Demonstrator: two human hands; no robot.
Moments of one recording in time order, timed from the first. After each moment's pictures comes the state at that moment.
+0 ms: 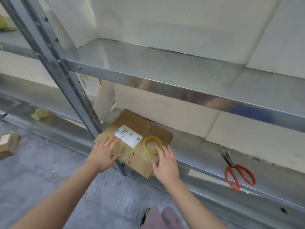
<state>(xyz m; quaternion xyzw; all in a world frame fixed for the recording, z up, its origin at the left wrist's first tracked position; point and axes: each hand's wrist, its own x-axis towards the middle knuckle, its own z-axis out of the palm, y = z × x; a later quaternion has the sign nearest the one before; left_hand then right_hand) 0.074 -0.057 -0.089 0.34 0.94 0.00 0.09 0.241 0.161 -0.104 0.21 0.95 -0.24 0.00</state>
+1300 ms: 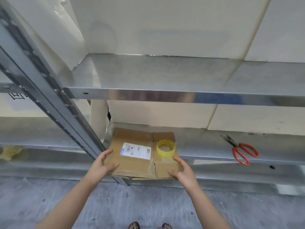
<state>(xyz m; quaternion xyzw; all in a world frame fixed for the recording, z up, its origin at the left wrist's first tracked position) -0.038 -0.116 -0.083 0.16 0.77 0.49 0.37 0.213 0.100 -0.121 0.48 0.60 -0.64 -0.11</state>
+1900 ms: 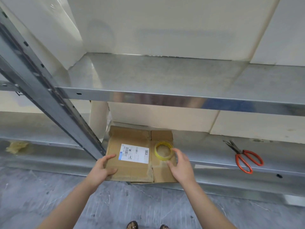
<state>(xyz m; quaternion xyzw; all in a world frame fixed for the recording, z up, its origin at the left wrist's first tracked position) -0.015 -0.104 -0.092 0.09 0.77 0.50 0.38 0.193 0.141 -0.121 0.41 0.82 -0.39 -0.10</state>
